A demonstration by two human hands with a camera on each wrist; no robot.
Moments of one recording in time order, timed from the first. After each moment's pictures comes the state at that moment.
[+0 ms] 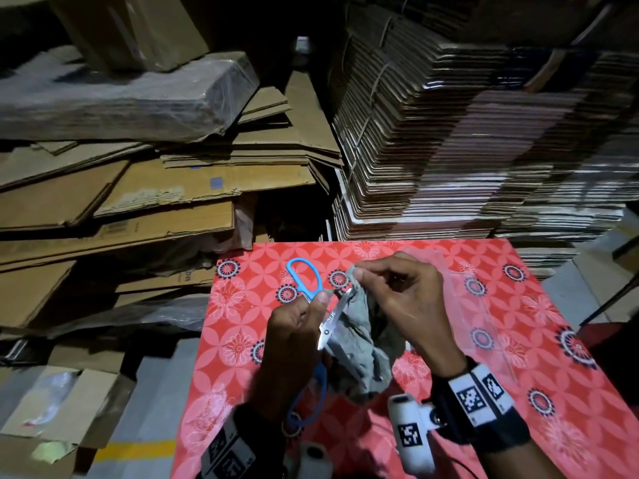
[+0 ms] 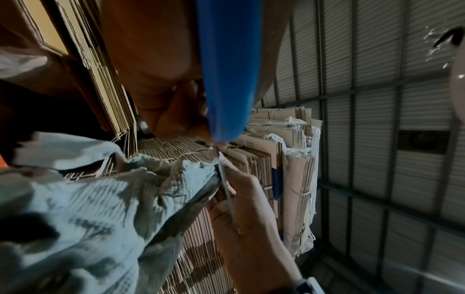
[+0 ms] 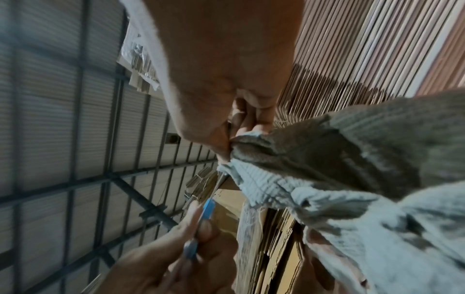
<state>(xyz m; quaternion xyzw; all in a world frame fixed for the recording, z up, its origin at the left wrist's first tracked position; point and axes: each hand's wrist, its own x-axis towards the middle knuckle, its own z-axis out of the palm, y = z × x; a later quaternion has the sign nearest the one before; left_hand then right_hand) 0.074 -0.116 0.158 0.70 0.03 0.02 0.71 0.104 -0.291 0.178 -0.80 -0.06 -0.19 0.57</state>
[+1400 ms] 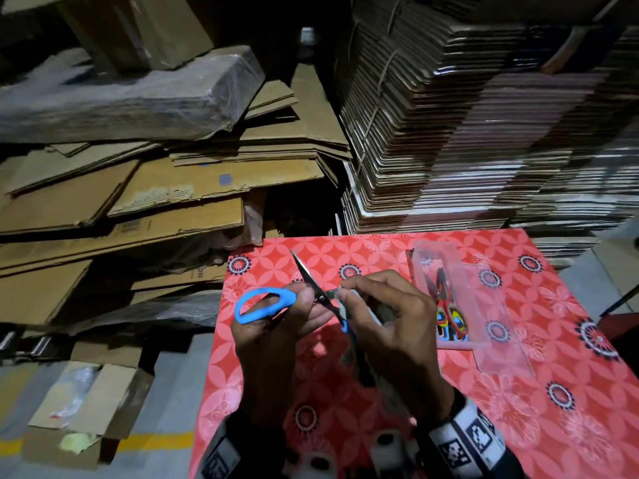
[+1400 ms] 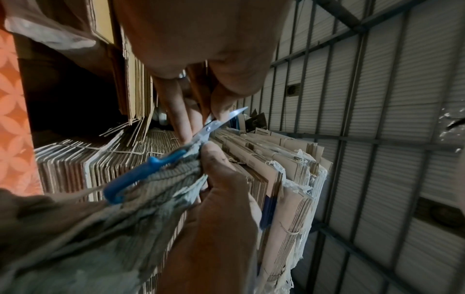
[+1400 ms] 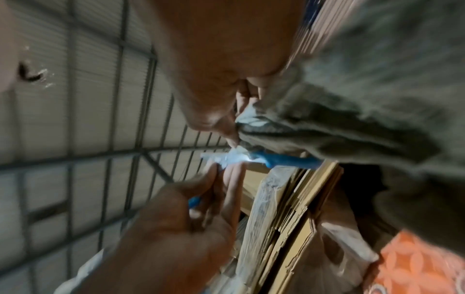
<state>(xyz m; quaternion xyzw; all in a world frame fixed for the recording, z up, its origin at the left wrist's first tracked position) 0.061 -0.096 0.170 0.50 0.03 0.12 0.86 0.063 -0.241 0.170 -0.81 -0.08 -0.26 0.52</state>
